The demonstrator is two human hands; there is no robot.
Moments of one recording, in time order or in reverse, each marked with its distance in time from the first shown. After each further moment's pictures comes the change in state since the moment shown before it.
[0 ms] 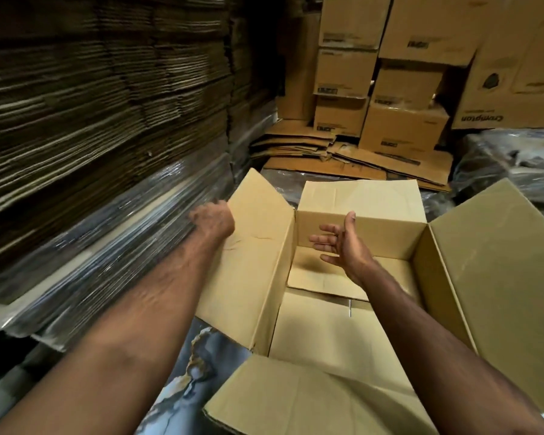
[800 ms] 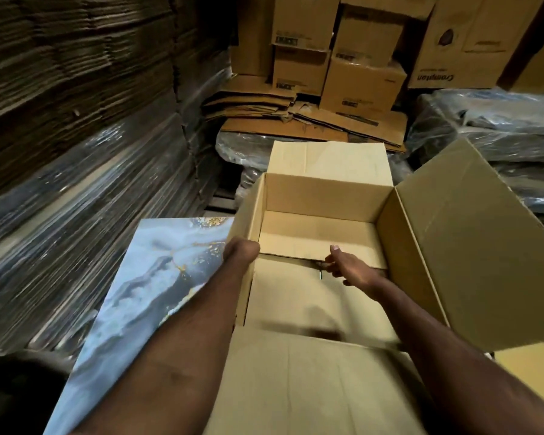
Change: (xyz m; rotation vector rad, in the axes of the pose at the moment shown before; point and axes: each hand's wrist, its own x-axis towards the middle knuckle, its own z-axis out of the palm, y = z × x) left_hand -0.021 0.093 0.151 -0.823 -0.428 -0.166; right_hand -0.047 0.084 -0.071 -0.611 0.063 0.222
